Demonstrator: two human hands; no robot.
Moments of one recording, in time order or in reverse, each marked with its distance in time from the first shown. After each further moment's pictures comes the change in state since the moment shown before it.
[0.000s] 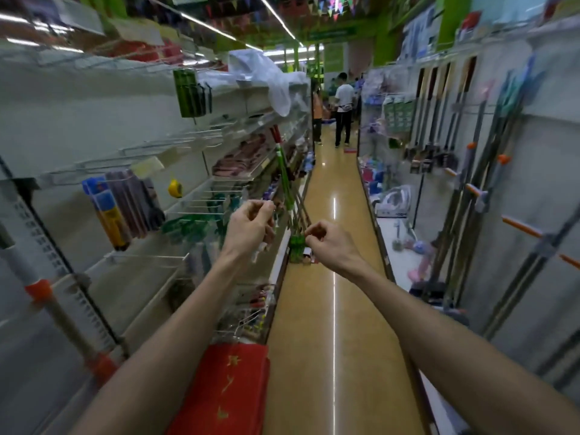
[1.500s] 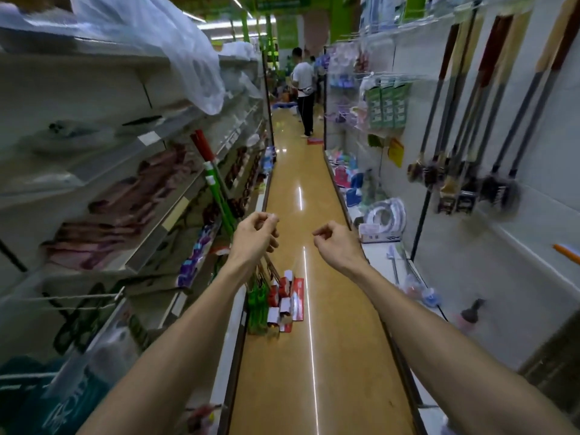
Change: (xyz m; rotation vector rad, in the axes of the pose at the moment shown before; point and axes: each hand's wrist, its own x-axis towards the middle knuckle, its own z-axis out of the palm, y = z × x) left_hand 0.755 -0.292 0.352 0.056 -0.199 -0.129; right_hand 0.772 0.355 -0.018 -0.037 0.136 0.231
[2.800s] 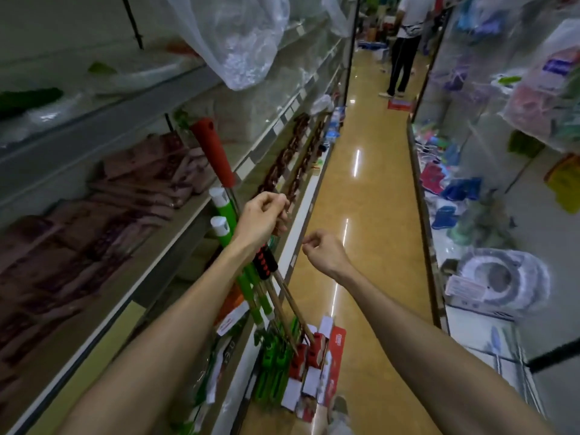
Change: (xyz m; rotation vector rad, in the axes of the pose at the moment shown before) left_hand 0.661 -0.191 -0.022 -0.061 0.155 -0.155; right_hand 0.664 0.063 0.308 -0.074 -0.443 0.023
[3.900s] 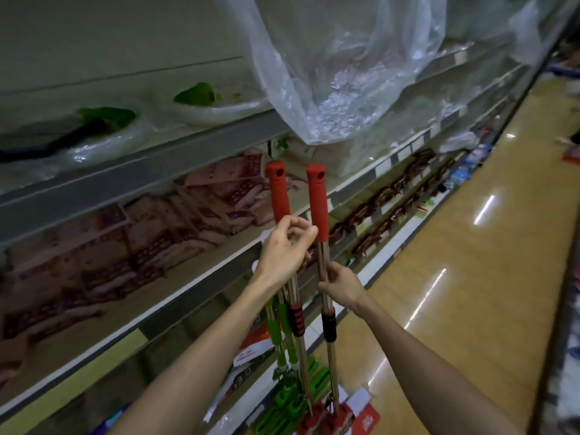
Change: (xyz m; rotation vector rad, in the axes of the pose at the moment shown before) left_hand 0.092 -0.004 -0.019 0.041 0.431 -0.070; right_hand 0.195 -0.007 0.049 -0.101 -0.532 -0.183
